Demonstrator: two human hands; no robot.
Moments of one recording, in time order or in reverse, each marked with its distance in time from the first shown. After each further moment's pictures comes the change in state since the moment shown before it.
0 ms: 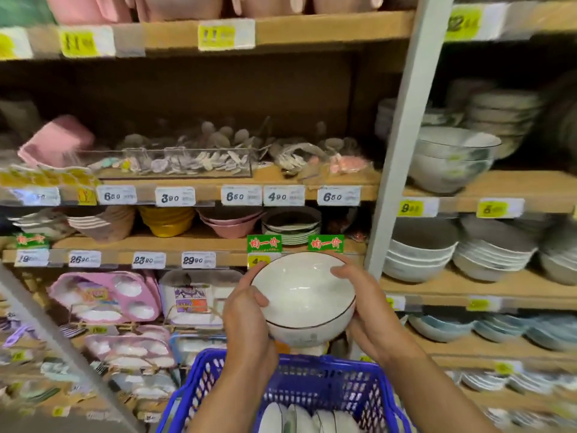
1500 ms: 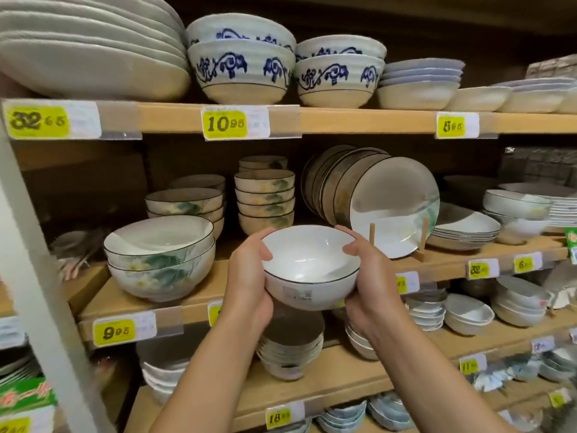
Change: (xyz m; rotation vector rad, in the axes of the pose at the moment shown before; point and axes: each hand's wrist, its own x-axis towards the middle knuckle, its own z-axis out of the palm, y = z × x) left_hand -0.040 -0.171 0.455 0.194 -0.482 0.006; right_hand 0.040 -0.244 -0.394 0.153 0.471 -0.296
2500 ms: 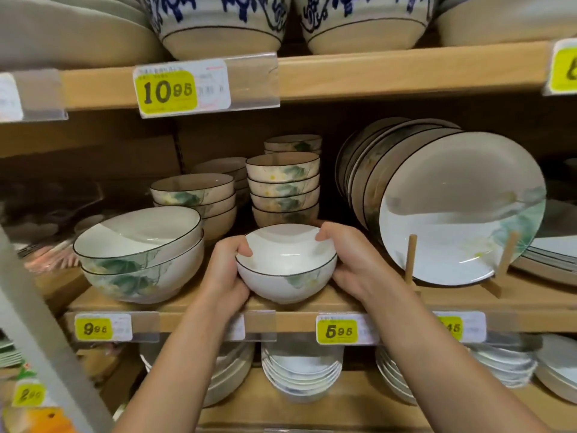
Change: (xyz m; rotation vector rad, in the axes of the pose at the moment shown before) left_hand 0.088 -0.021 -0.004 -0.004 0.181 -0.027; right_hand 0.140 0.016 0.022 -0.191 -0.317 0.319
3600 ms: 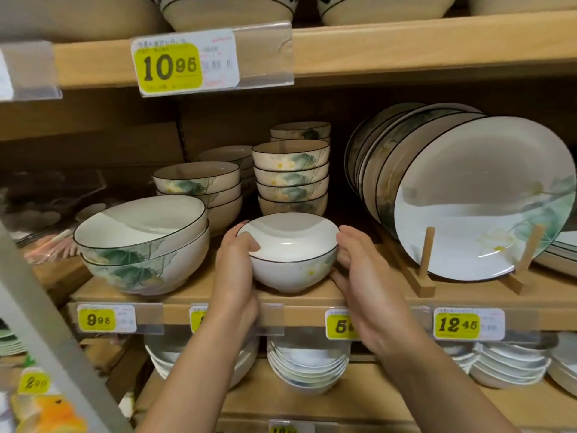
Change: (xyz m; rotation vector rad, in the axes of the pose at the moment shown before) left_hand -0.007 -0.018 0.004 0.027 0.163 0.237; right_hand -0.026 0.043 -0.013 -0.048 -0.031 -0.188
